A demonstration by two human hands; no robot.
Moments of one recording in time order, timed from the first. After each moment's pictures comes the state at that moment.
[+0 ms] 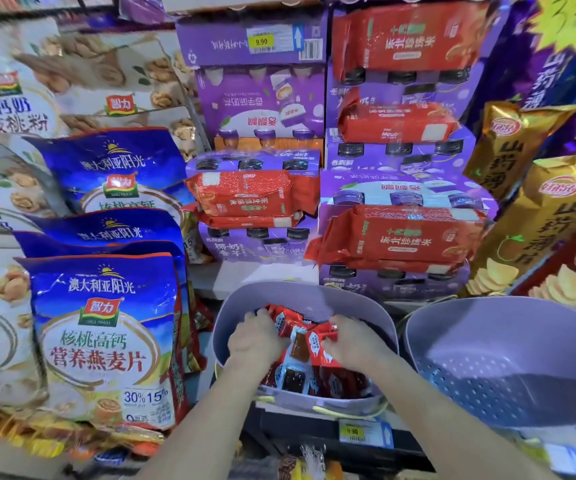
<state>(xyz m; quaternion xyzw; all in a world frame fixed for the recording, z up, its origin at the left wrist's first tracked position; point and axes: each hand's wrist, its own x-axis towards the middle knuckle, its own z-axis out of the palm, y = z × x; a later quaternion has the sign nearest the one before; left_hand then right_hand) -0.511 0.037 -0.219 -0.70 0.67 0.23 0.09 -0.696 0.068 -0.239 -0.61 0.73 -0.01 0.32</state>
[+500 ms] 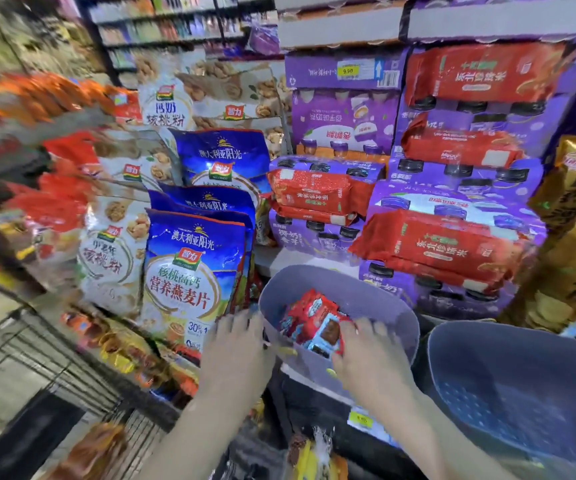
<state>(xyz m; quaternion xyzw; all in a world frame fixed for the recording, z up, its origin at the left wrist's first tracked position) -0.468 0.199 -0.141 -0.75 0.67 0.02 0.04 -0.671 0.168 -0.169 -0.78 0.62 0.03 0.05</state>
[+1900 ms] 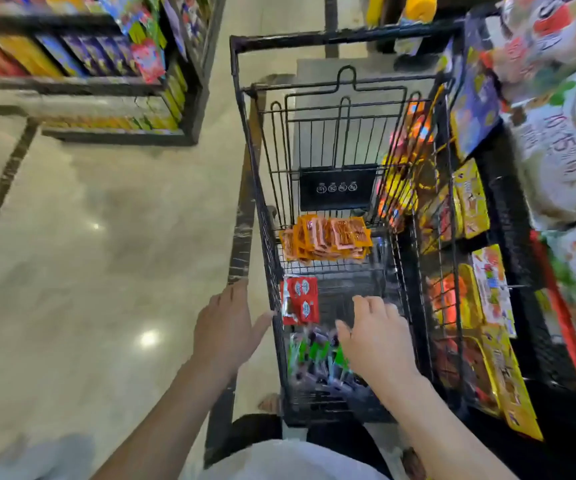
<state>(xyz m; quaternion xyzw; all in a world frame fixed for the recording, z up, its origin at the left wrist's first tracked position) -0.156 0.575 -0.324 -0.96 0.06 0.25 -0.07 -0.230 0.352 -0.330 -0.96 0.15 0.22 0.10</state>
